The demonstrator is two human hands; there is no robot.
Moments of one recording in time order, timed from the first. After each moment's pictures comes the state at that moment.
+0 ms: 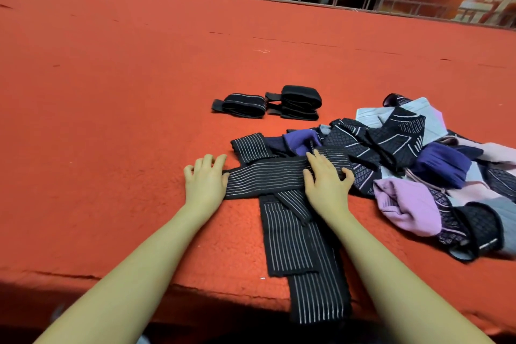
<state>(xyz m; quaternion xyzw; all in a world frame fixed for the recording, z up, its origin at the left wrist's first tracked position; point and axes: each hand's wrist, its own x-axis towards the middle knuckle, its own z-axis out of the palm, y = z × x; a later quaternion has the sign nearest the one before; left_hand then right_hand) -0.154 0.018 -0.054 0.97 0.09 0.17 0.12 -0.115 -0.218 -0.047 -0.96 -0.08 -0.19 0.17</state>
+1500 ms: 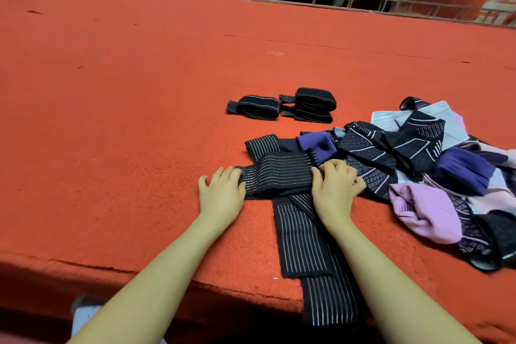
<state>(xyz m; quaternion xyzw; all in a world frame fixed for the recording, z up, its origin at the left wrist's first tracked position) -0.175 0.009 -0.059 0.98 0.10 0.11 0.11 -0.120 -0.191 -0.056 -0.92 -0.01 -0.33 0.21</state>
